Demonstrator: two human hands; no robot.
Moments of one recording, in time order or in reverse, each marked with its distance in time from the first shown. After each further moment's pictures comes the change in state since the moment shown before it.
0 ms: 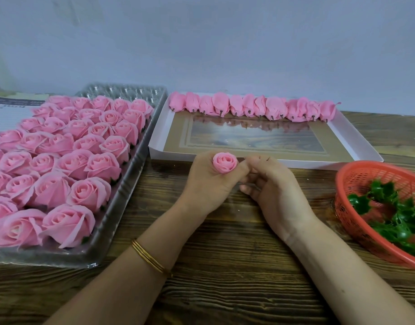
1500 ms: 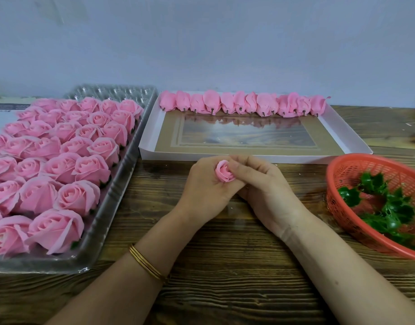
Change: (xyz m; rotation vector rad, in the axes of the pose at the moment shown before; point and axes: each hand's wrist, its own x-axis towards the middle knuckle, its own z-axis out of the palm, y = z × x) left_hand -0.004 -0.007 0.002 0.229 -0.141 0.072; right_hand -0.005 -0.003 0.001 0.002 -0.129 0.051
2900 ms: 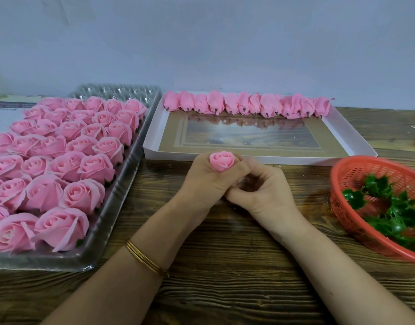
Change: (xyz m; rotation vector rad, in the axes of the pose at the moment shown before) left_hand 0.004 0.017 -0.003 -0.483 -0.003 -0.193; right_hand -0.004 0.008 0.003 -0.487 -0.030 -0.348
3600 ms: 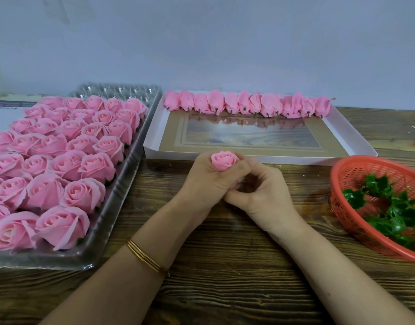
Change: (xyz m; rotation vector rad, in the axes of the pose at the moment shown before) left_hand 0.000 0.000 0.001 -0.006 -0.014 -0.017; right_hand 0.000 -0.001 0.004 -0.021 0.019 -0.058
